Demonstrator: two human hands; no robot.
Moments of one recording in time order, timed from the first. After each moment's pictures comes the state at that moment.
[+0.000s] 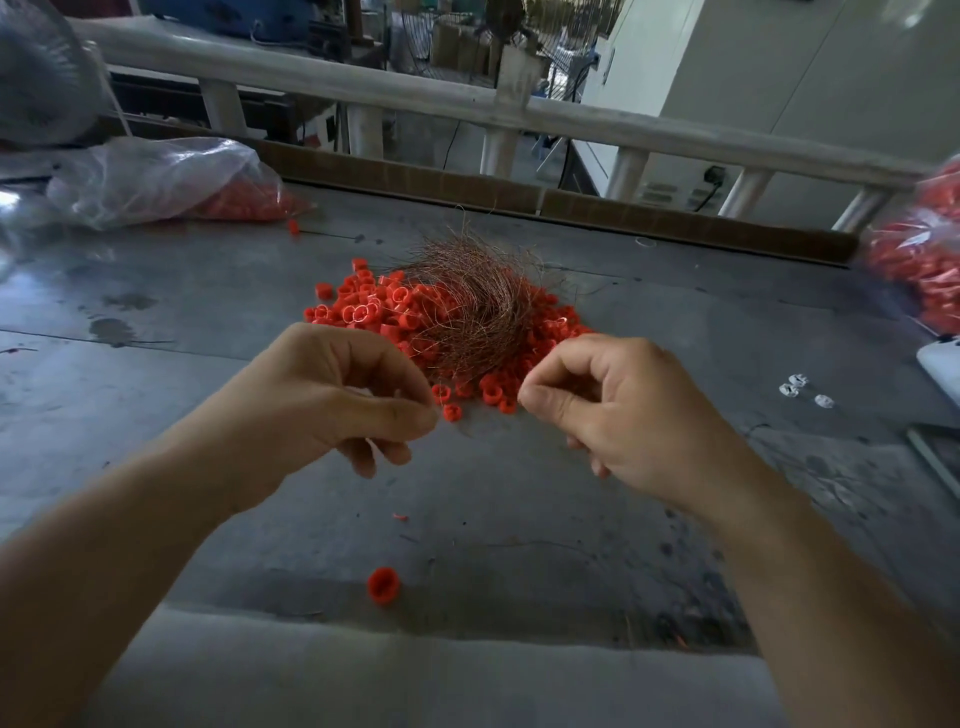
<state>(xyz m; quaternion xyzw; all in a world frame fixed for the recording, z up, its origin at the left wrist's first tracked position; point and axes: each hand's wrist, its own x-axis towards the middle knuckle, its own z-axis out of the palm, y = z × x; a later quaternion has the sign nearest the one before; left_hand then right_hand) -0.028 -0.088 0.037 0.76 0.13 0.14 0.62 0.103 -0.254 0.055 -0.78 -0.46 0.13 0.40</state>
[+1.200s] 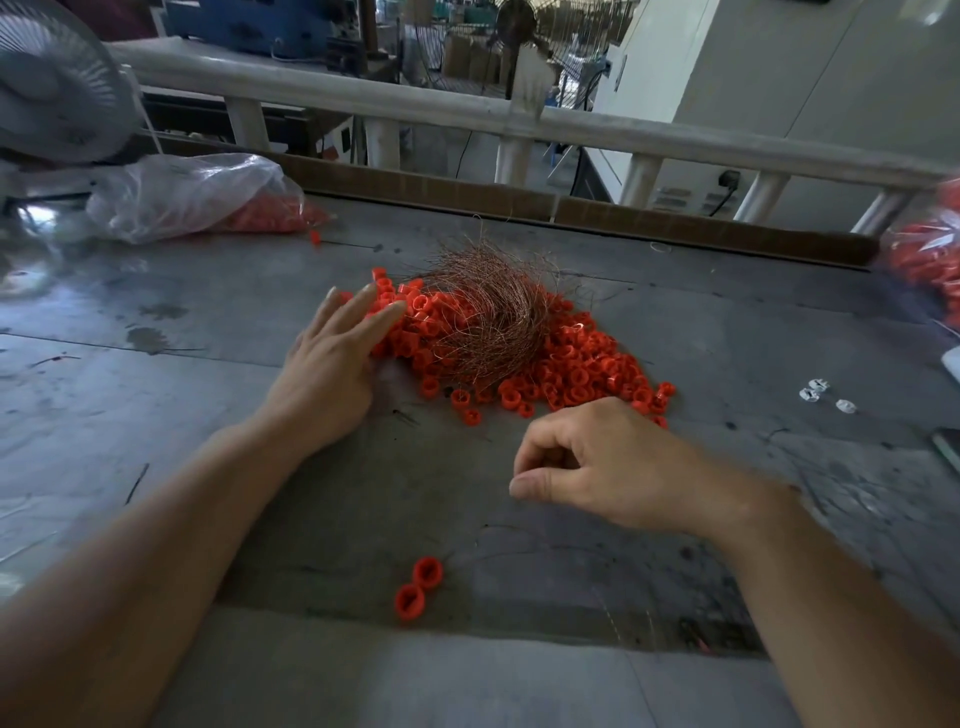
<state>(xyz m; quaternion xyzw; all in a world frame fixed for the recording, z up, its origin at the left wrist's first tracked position) 0.012 -0.028 -0.016 0.93 0.24 0.22 0.18 0.111 -0.247 0.033 -0.79 -0.55 0.19 0.18</state>
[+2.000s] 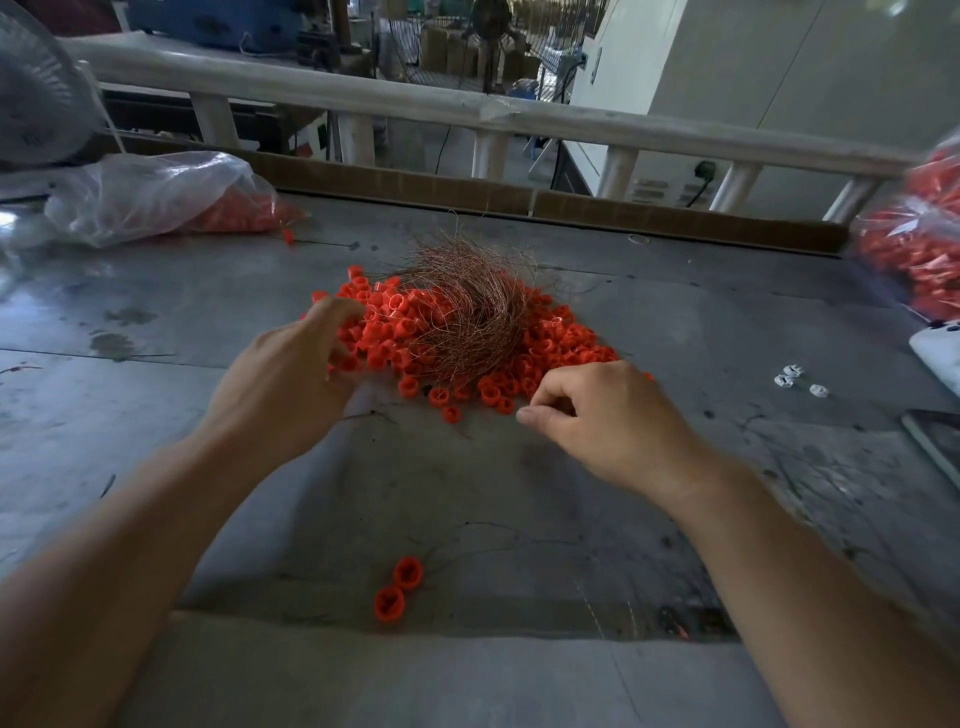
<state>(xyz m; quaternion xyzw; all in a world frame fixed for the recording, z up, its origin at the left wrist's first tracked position) -0.005 -0.046 0.002 0.91 0.25 0.27 0.19 0.129 -0.244 0.022 -0.87 -0.46 0.00 0.19</state>
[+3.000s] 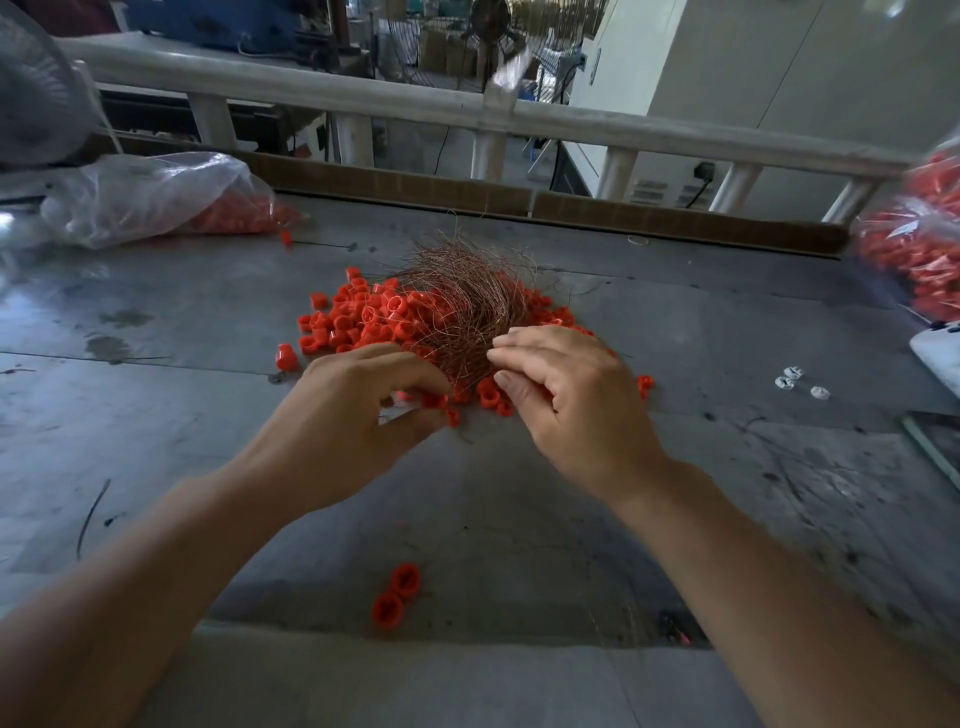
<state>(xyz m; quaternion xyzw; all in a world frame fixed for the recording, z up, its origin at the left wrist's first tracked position) -0.007 -0.085 0.011 0.93 0.04 0.28 0.23 0.116 -0.226 0.013 -0.73 -0.55 -0.24 0.34</state>
